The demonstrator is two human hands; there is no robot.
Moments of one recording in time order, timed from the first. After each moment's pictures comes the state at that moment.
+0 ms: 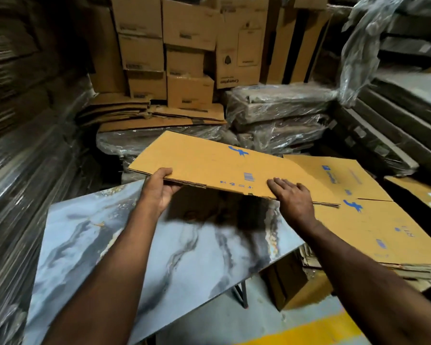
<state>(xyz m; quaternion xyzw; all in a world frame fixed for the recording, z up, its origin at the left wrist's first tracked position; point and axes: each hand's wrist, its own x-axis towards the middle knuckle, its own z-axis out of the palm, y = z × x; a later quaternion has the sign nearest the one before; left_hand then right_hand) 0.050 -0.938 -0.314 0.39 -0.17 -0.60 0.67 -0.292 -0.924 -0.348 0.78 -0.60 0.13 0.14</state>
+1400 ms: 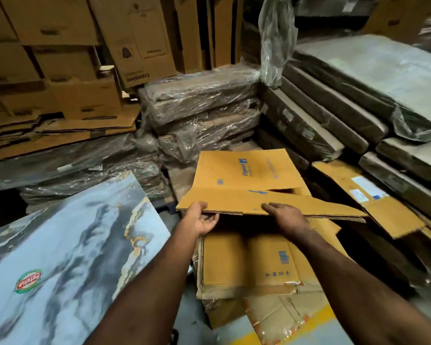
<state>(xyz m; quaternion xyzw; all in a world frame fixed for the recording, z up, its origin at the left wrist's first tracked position) -0.543 -1.111 -0.386 0.54 -0.06 -0.73 0.41 -0.799 -1.067 -0.409 0.75 -0.66 -0.05 -0.02</state>
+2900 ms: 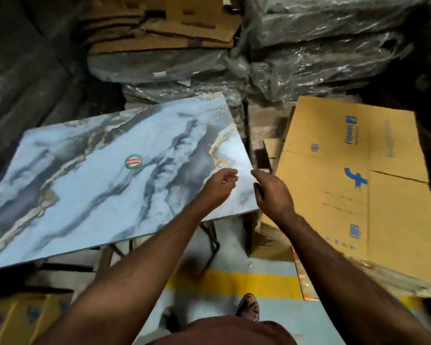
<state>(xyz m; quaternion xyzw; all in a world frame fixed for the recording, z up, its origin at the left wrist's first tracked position) -0.373 -0.982 -0.430 0.65 -0.45 -0.47 0.39 -0.546 -1.024 -0.462 0.84 -0.46 0.23 -0.16</state>
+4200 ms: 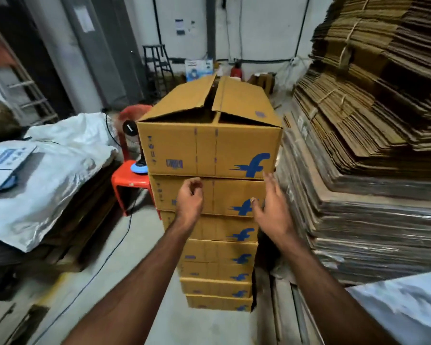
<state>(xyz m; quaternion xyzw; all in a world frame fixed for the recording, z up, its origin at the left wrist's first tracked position) 0.214 -0.320 -0.322 0.70 0.22 0.24 0.63 0.254 -0.524 -0.320 0.89 0.21 0.14 -0.38</state>
